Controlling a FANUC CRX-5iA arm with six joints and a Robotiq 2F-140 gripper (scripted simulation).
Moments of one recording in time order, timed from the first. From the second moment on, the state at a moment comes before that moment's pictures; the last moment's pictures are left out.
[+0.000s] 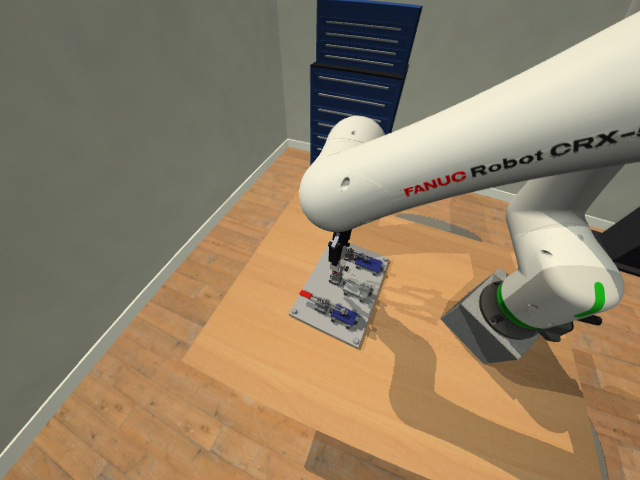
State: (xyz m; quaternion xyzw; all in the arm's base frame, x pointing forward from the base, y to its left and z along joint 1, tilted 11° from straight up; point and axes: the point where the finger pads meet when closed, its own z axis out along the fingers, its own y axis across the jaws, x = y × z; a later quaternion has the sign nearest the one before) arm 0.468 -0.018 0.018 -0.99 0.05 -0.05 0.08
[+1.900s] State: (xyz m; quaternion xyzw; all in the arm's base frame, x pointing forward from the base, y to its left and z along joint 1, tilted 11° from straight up) arm 0.467 -0.017 0.011 -0.99 0.05 -0.05 0.08
